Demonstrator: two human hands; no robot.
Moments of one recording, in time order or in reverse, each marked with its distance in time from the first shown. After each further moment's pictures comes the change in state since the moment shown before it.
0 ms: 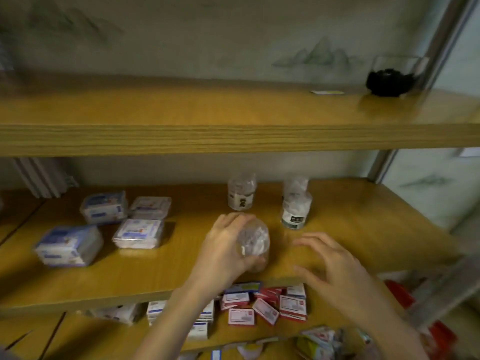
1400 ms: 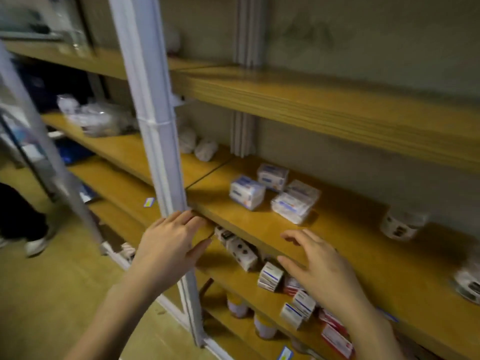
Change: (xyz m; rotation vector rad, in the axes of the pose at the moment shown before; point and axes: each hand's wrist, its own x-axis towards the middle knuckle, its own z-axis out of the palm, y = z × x) left_hand -0.206 -0.043 -0.157 0.863 0.174 -0.594; right_hand 0.036 -0.160 0.082 0.087 -0.353 -0.560
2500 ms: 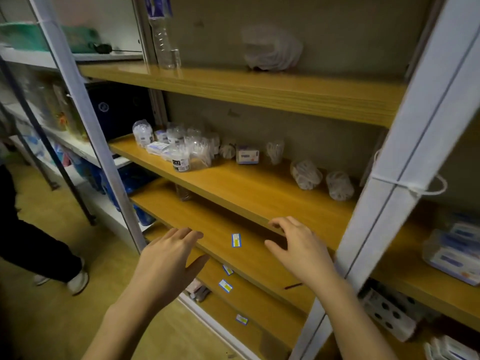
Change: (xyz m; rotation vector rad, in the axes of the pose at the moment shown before) left_hand 0.014 -0.391 0.002 -0.015 -0.127 -0.110; right_hand 0.265 -0.290 0.192 0.009 0.060 -0.027
